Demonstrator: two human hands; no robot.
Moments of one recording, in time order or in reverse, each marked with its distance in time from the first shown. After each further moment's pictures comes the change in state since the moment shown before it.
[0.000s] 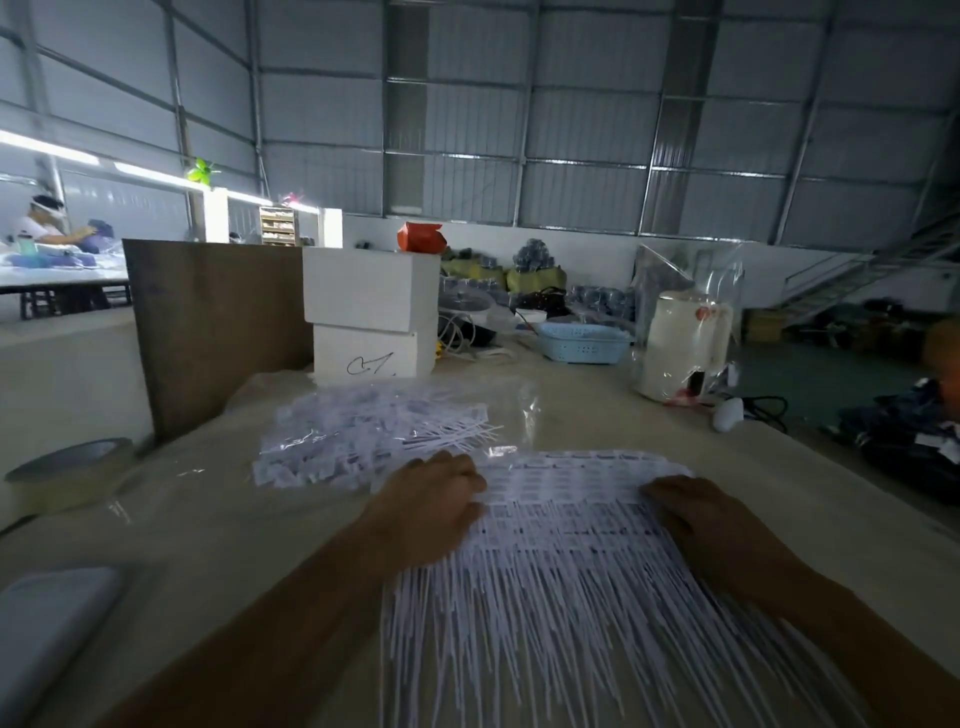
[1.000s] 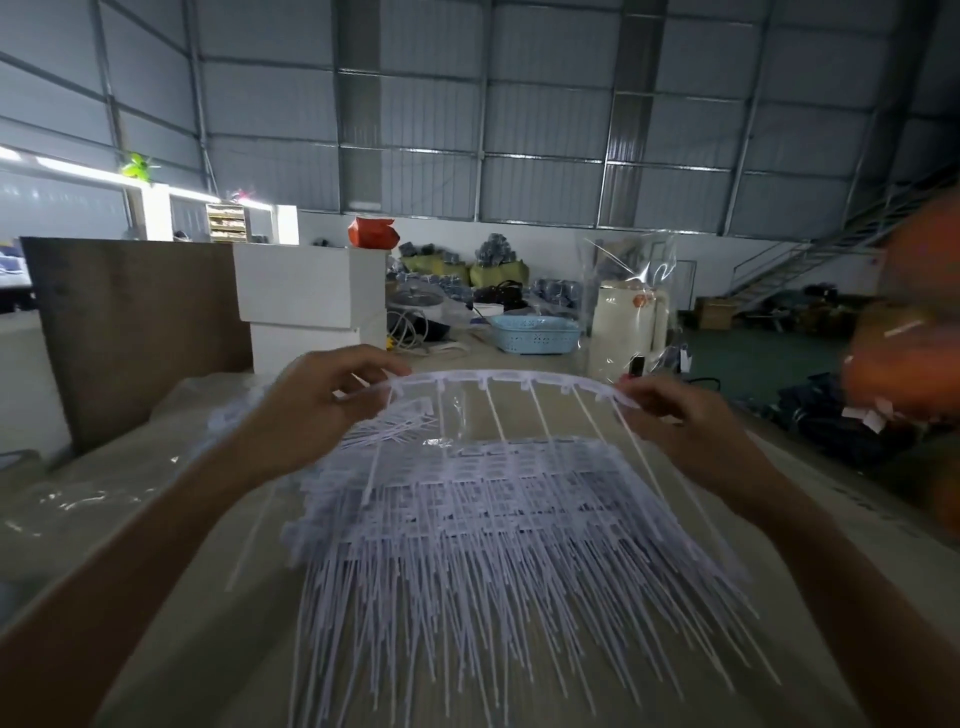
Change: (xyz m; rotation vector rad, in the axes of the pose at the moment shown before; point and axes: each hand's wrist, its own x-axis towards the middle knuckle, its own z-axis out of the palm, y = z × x) left_hand -0.002 0.005 -0.100 -0.661 0.359 -0.055; right_hand -0.017 -0.005 -0.097 0.668 0.367 -0.012
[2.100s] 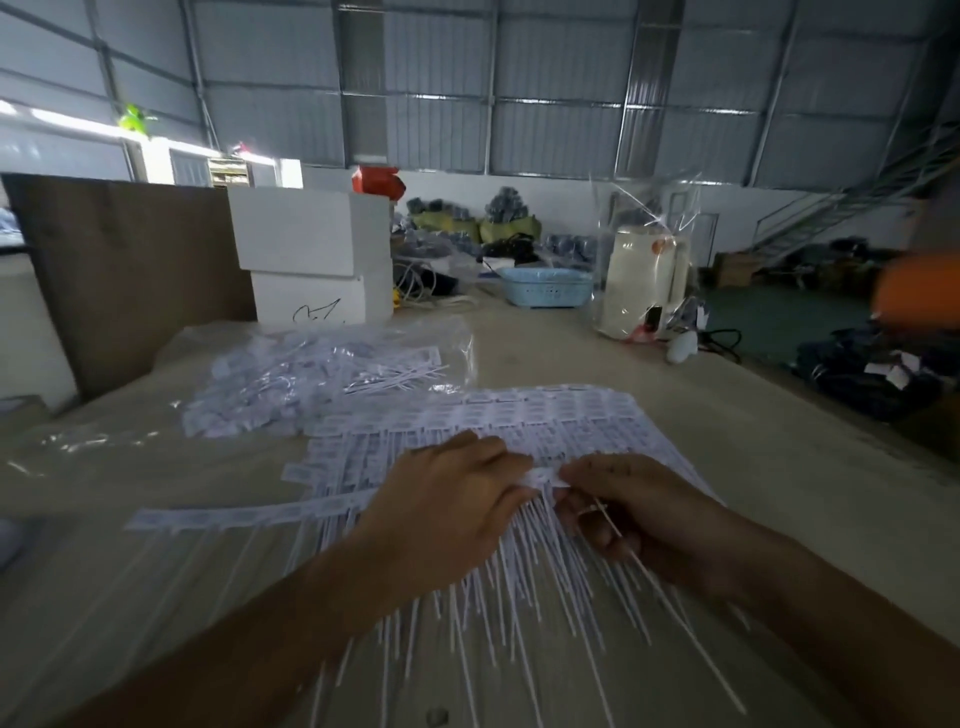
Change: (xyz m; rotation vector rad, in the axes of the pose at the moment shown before) left_hand -0.069 0.040 0.117 0.498 -0.137 0.313; right_hand -0.075 -0.024 0.067 0.768 -0.478 0.565
